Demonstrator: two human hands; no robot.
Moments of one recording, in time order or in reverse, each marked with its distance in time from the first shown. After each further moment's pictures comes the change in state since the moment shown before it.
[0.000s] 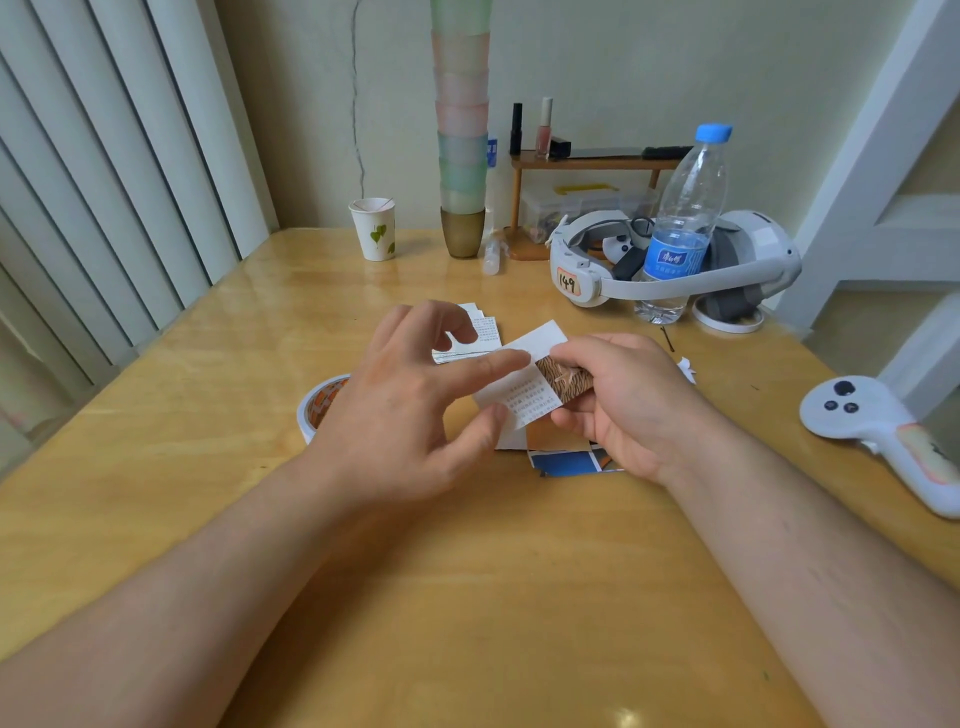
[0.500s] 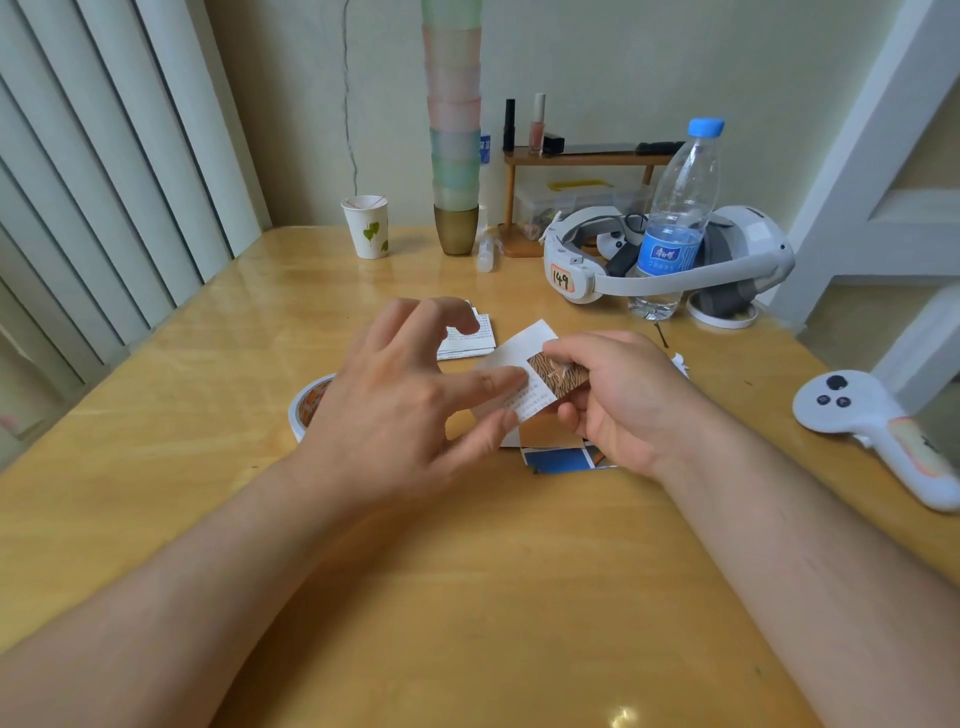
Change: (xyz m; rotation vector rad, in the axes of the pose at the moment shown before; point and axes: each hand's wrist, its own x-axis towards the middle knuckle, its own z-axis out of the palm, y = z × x) left_hand 0.004 0.003 0.001 0.154 -0.011 0.072; right_hand 0.003 0.000 -0.002 -0.009 0.016 0.036
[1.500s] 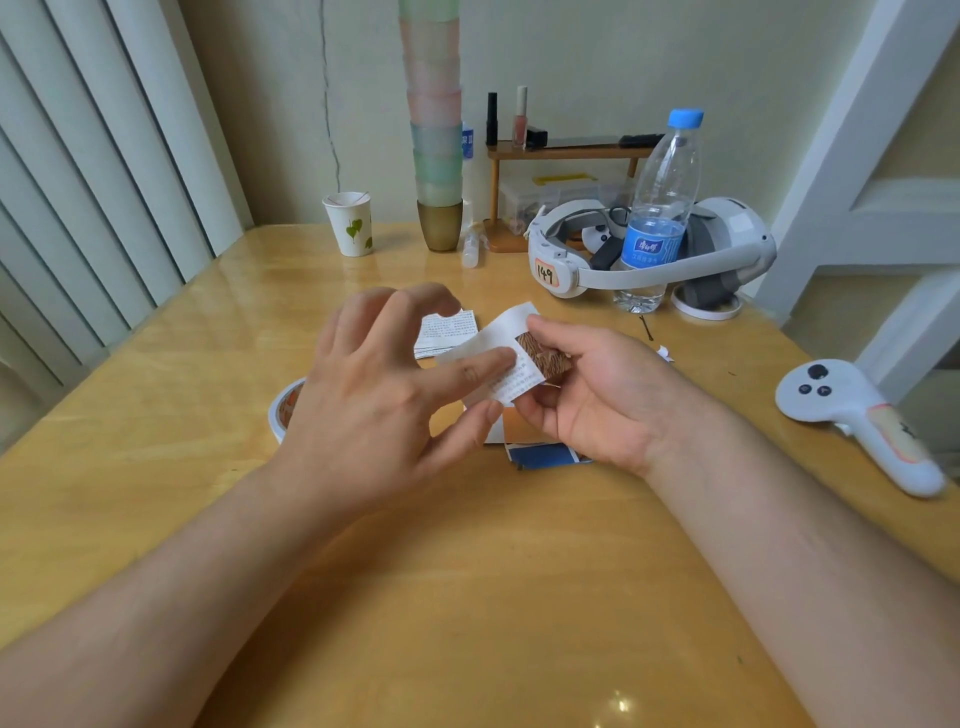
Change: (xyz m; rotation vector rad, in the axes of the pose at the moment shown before) left_hand 0.002 0.006 -0.001 0.106 0.105 -0.009; right_hand 0.000 -0.003 -0.003 0.350 -0.181 0.183
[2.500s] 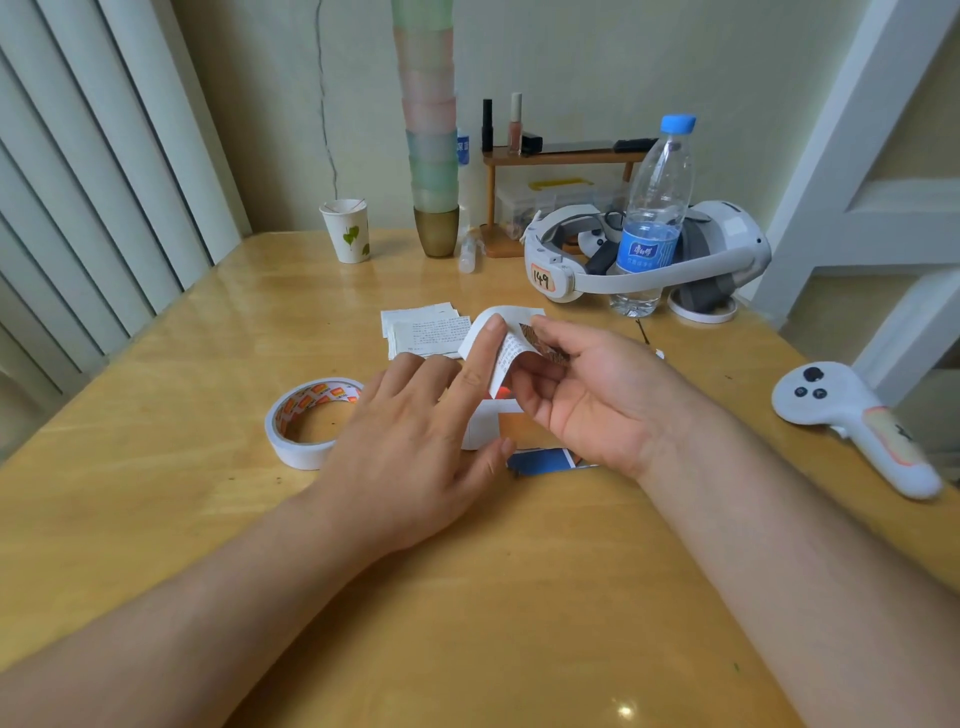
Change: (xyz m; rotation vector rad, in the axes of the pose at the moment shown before) left_hand -0.017 0.019 0.028 -0.087 -0.144 -0.074; right_hand -0.002 -0.002 0.005 0.164 0.043 -0.042
